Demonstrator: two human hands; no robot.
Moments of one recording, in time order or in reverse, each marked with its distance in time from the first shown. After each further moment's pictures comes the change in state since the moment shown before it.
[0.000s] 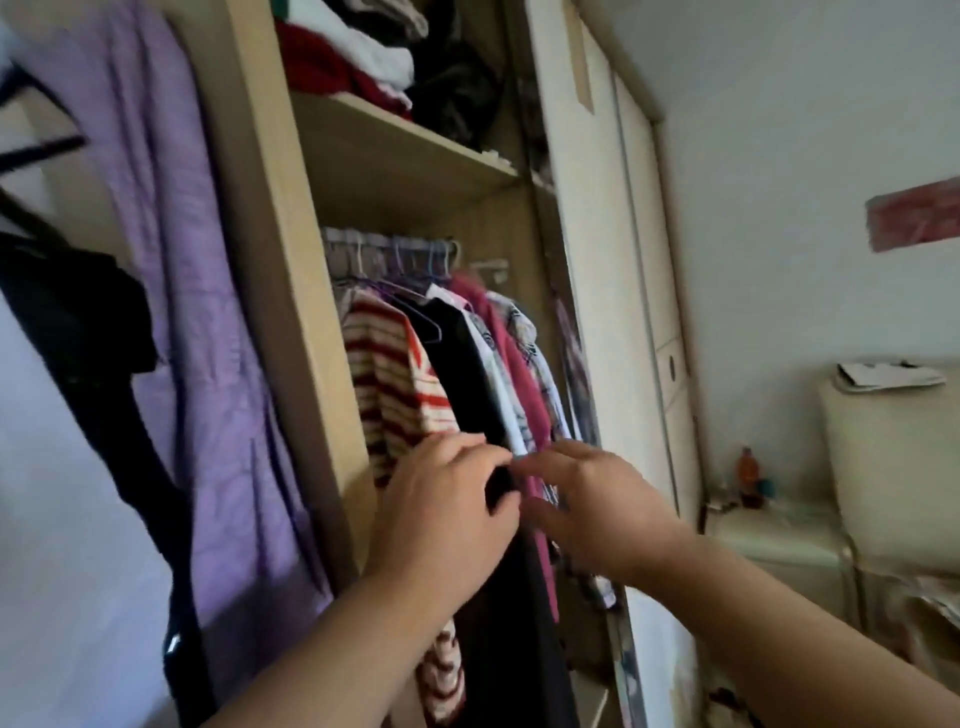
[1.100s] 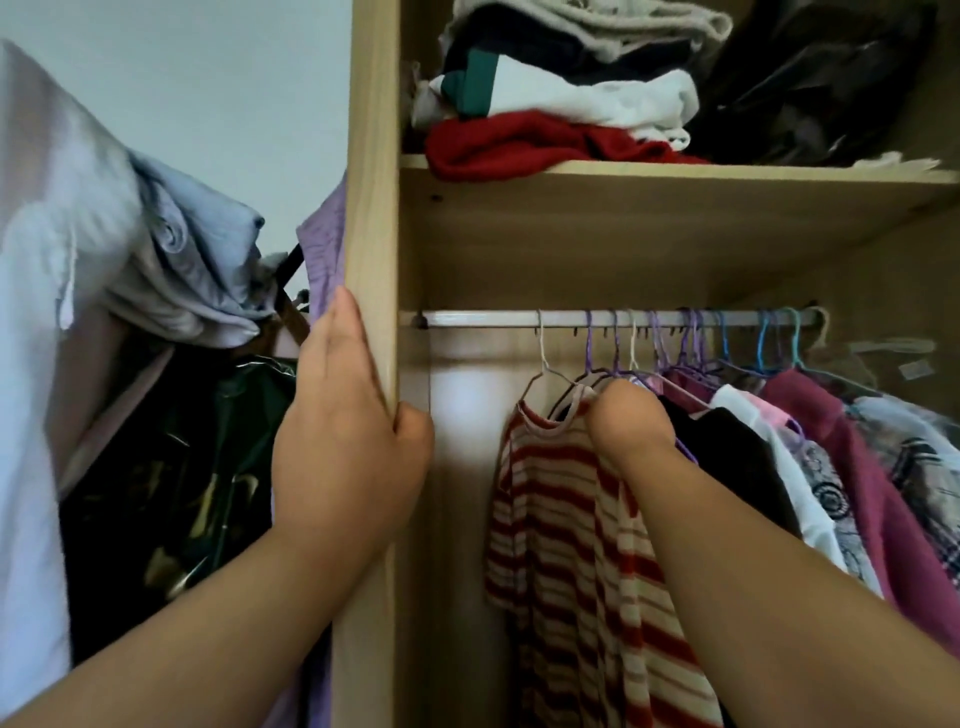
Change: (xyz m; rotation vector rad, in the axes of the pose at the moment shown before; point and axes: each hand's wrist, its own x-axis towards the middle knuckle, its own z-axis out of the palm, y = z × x) left_hand 0.134 -0.059 -0.060 0.800 0.633 -0.473; right_hand 0.385 0.003 0.104 0.352 -0.011 -0.113
